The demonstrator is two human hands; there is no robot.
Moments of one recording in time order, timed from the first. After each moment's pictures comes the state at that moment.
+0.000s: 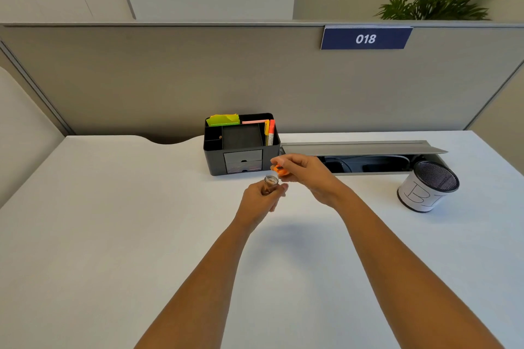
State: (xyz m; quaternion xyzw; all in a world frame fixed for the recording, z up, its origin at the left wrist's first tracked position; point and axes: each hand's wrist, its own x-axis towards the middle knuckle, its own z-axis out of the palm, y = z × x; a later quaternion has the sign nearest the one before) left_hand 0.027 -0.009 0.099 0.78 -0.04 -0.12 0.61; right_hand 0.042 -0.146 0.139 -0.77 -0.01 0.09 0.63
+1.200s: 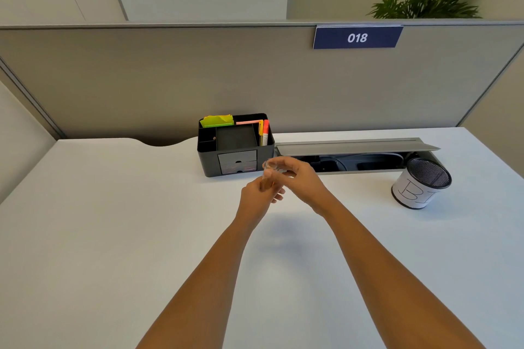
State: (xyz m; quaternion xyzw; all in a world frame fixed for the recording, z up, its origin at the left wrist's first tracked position) left_hand 0.039 -0.023 0.093 0.79 -0.01 -0.10 0.60; right_hand 0.029 -0.135 0.133 -0.82 0.00 0.01 0.57
